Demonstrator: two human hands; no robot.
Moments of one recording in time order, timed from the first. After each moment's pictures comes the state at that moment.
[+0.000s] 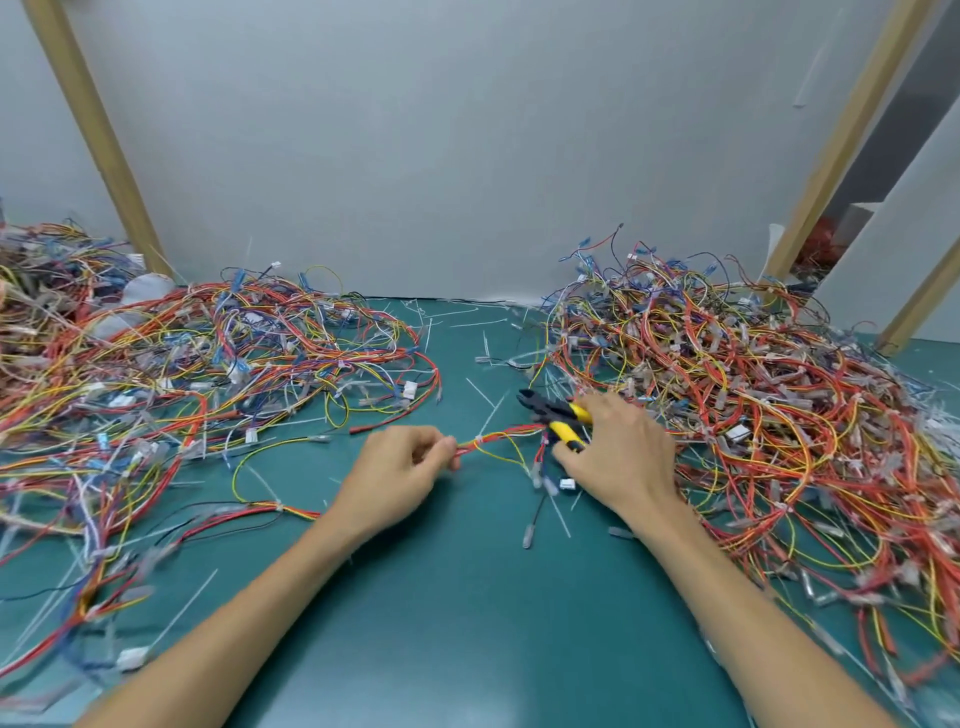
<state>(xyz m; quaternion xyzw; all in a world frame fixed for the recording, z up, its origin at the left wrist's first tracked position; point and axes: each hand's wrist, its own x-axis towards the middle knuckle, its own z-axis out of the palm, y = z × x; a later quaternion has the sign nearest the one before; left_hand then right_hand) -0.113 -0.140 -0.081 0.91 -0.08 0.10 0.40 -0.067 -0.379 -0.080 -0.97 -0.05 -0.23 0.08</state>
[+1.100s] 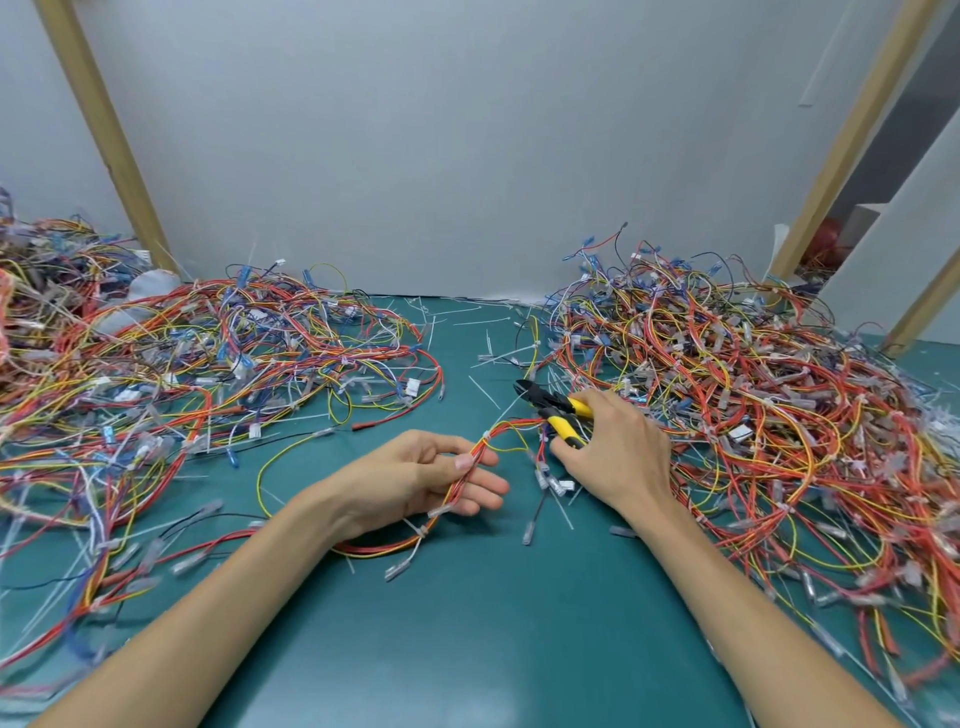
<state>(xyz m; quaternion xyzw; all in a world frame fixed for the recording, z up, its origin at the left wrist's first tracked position) -0.116 -0.137 -0.071 0.61 -0.11 -0.27 0.74 -0.062 -0.376 -0.087 -0.96 -0.05 -0.24 0.13</state>
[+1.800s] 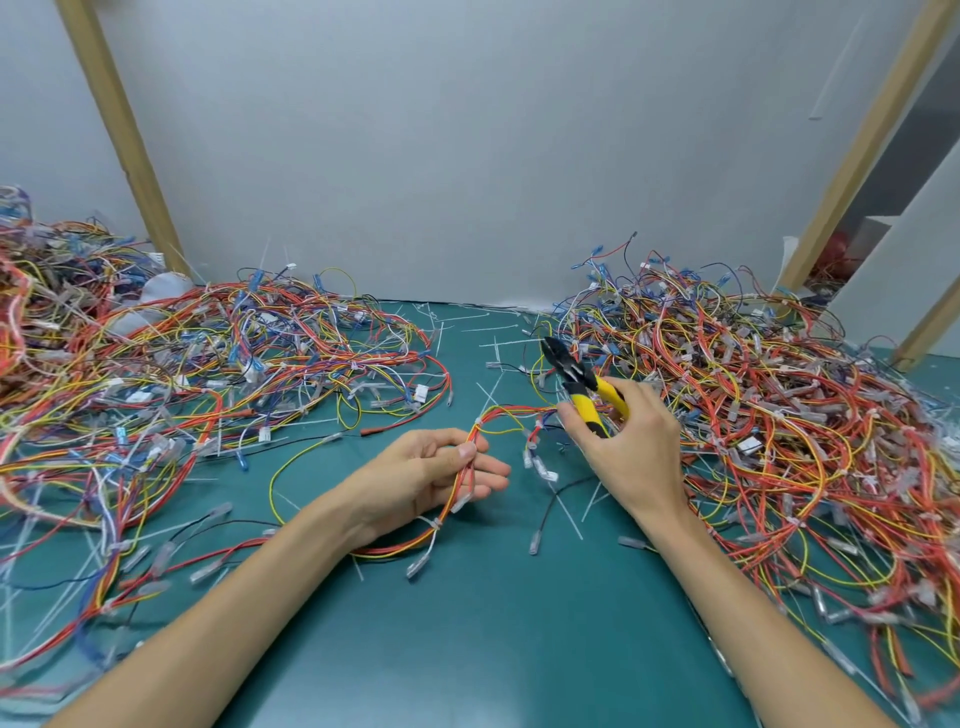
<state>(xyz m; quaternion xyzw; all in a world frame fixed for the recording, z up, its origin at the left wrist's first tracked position) -0.112 -0.138 -0.076 0.56 -0.08 -0.21 0.80 -0.062 -0.377 -0.082 -0.87 -0.09 -0.32 0.35</state>
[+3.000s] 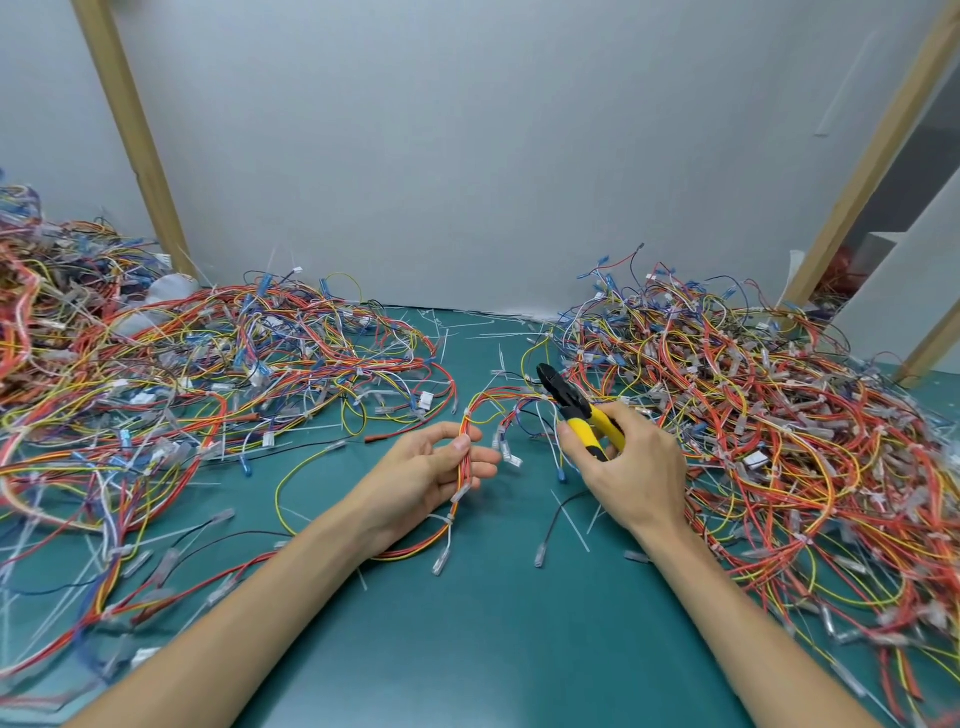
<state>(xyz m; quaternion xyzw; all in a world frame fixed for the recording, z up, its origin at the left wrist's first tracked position) -0.105 -0.141 -0.080 0.55 -0.05 -0.11 0.83 -0.066 -0.373 -0.084 -0.90 -0.08 -0.32 0.29</state>
